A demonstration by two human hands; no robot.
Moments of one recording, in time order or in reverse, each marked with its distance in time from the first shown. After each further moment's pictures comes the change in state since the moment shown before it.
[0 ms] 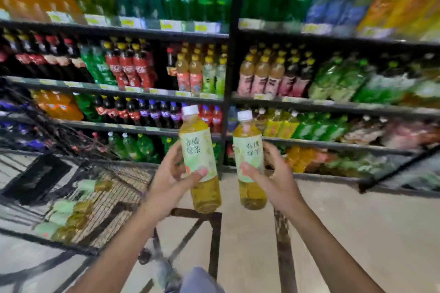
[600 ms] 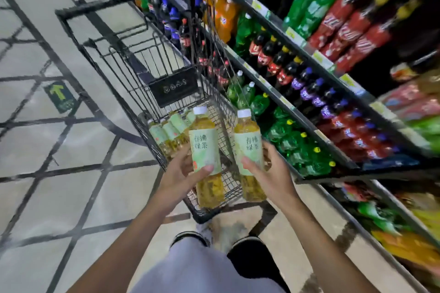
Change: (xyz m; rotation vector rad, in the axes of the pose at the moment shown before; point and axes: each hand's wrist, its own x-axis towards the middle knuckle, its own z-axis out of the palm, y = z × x) left_hand -0.024 -0.134 -0.371 -0.233 0.602 -0.411; right_hand 0.130 -0.004 0.455 -0.301 -0.682 0.047
